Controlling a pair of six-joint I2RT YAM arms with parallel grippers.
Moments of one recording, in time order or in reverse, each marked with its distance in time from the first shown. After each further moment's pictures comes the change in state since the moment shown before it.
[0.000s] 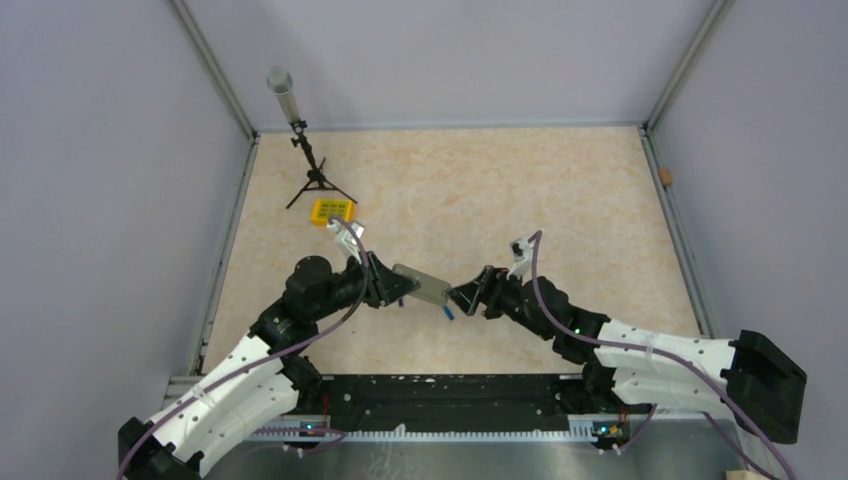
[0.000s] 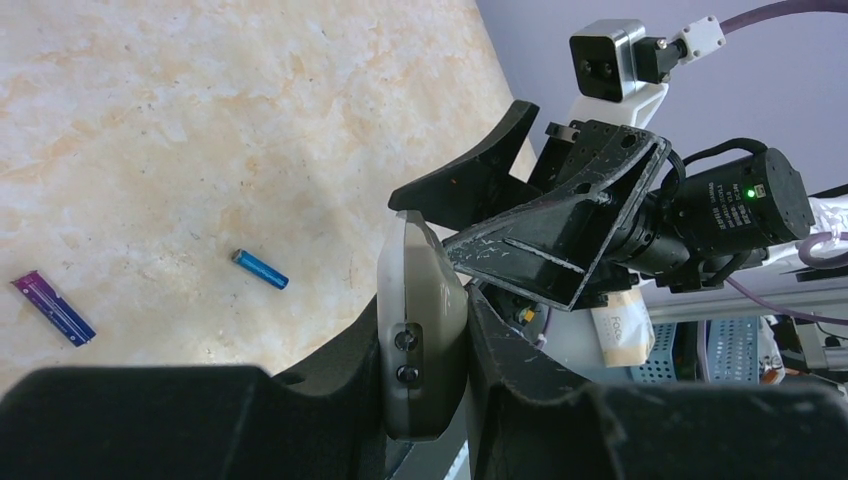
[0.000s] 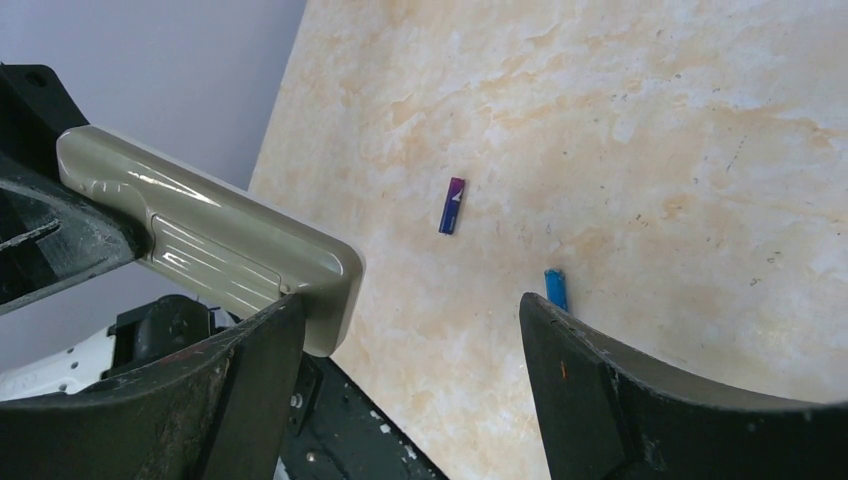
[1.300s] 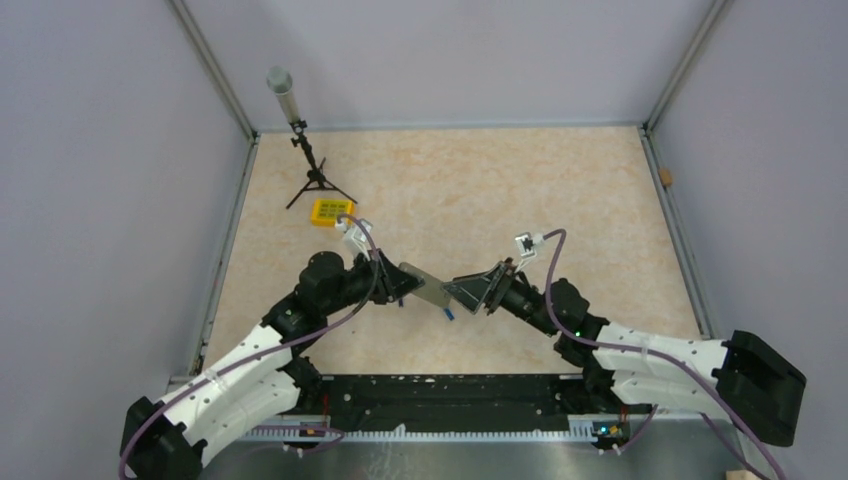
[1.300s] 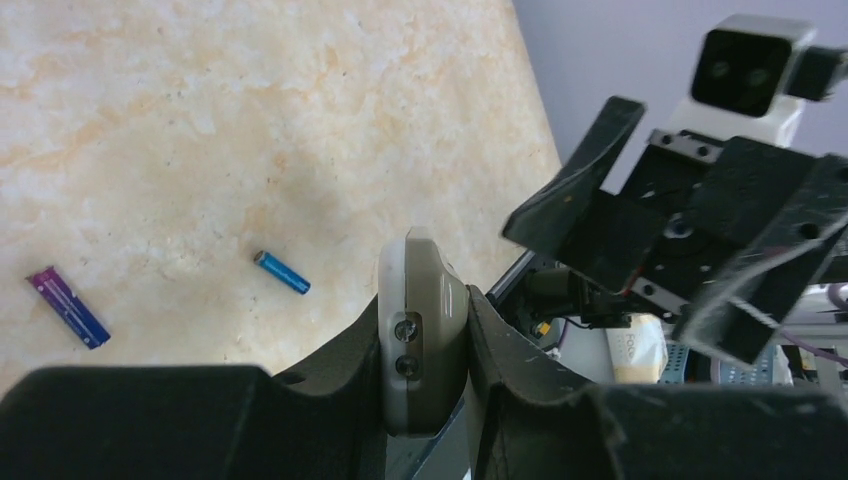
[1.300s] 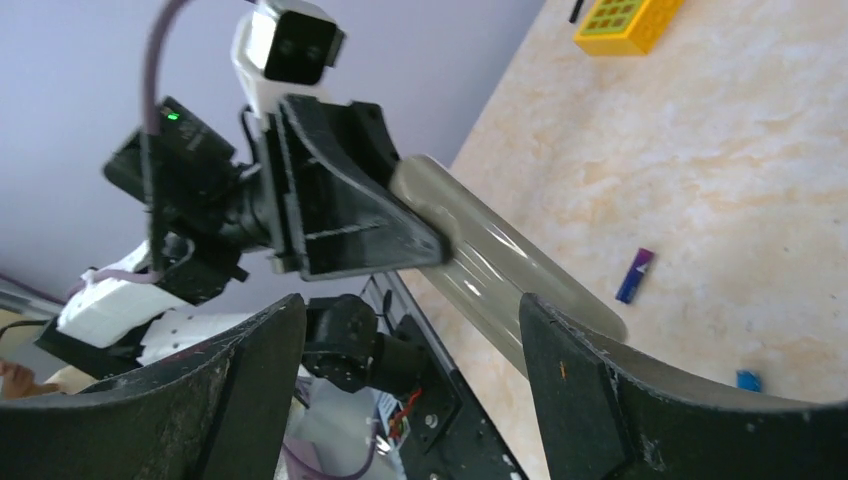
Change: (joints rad) left arm 0.001 0.104 -0.016 0.079 -0.045 -0.021; right arm -0.039 0.033 -0.075 0.440 -0.192 0.054
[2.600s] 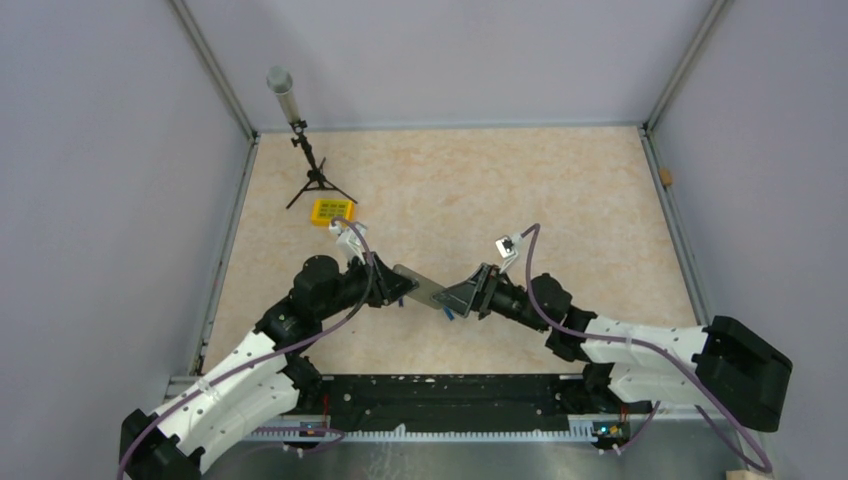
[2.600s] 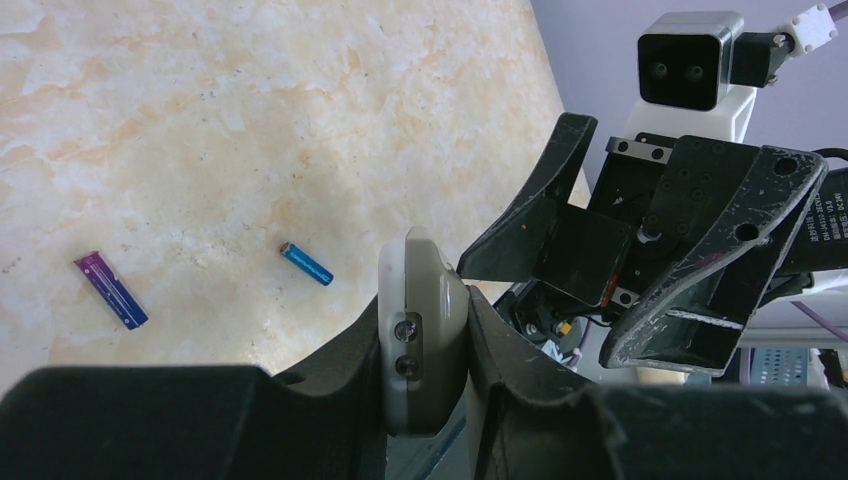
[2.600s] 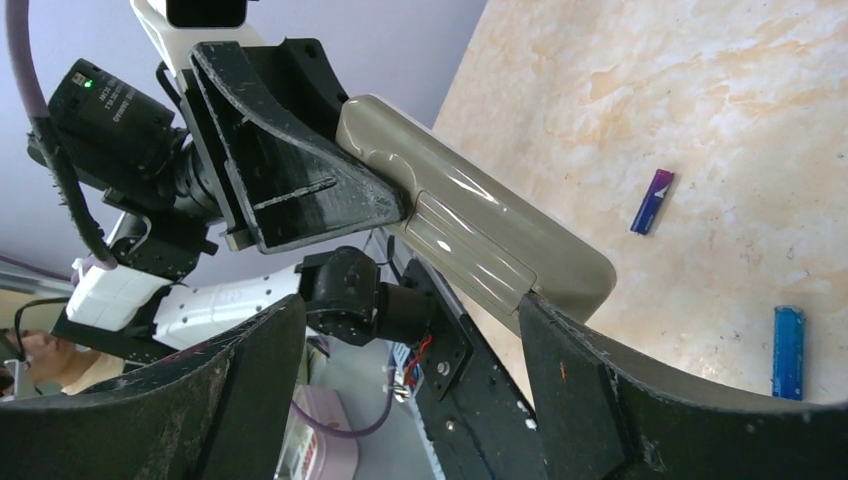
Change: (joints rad) left arm -0.003 -0.061 0.000 -0.095 -0.030 0.048; right arm 0.002 0.094 0.040 -0.044 -0.106 0.088
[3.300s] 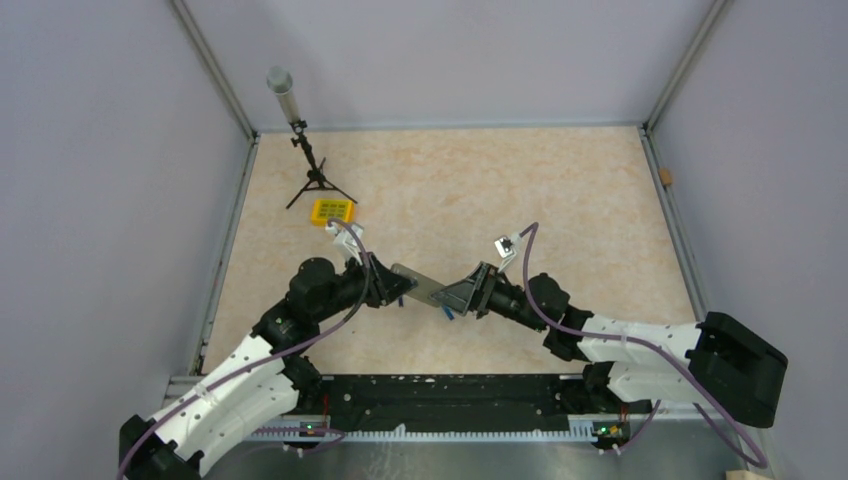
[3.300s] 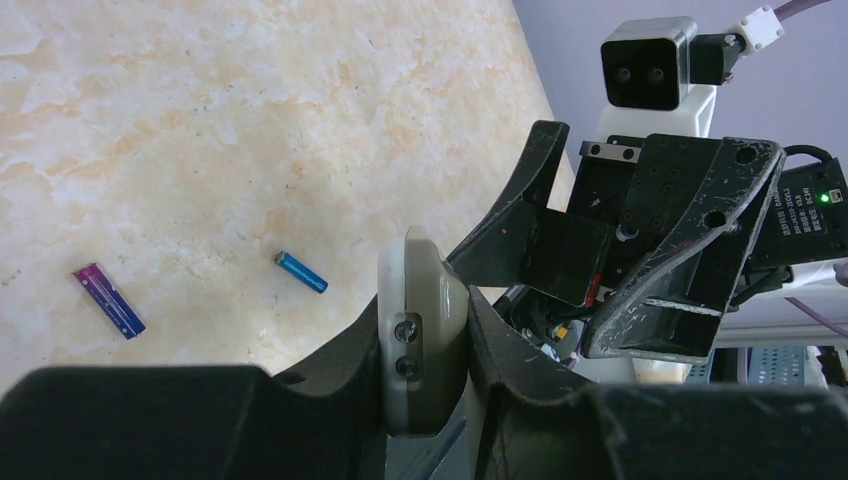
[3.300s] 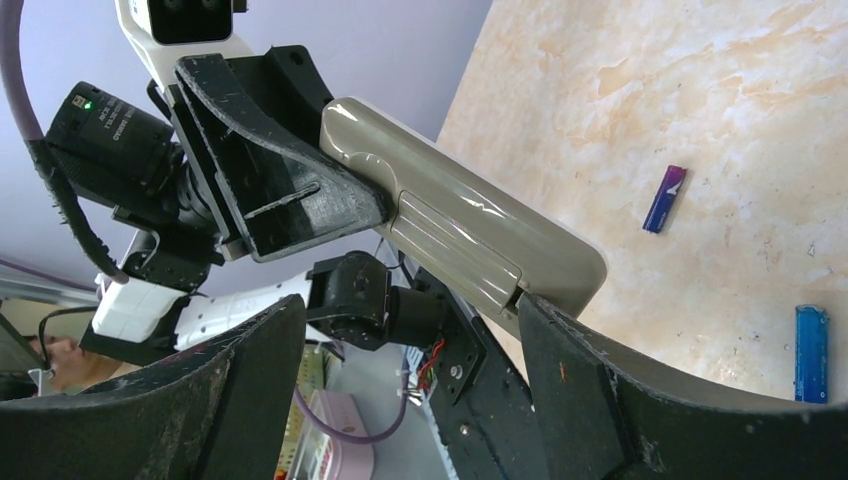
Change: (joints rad) left arm 0.000 -0.035 -0.005 0.006 0.000 0.002; right arm 0.001 0.042 0.006 0.039 0.000 0.045
